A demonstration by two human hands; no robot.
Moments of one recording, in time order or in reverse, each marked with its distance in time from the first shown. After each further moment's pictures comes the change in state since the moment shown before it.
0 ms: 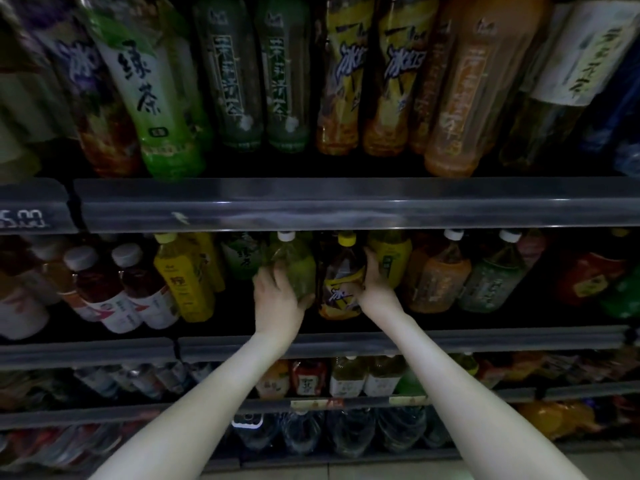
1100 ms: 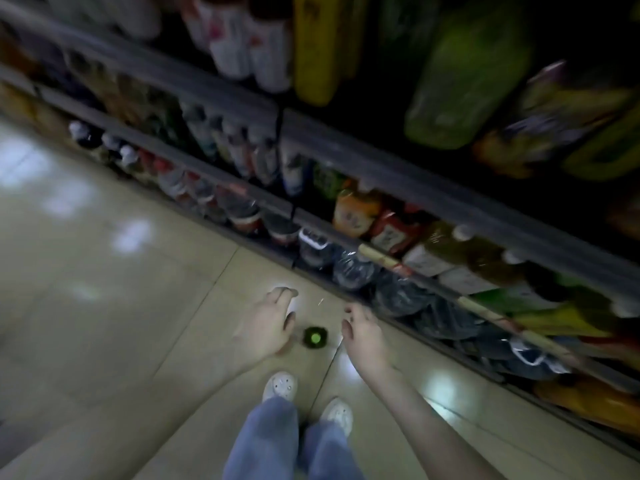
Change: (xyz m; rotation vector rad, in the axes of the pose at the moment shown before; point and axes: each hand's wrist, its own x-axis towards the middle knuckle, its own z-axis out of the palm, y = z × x) left_hand -0.307 -0.104 0.025 -0.088 -0.716 -0.524; right_hand -0.205 0.175 0.185 -0.471 -0.665 -0.065
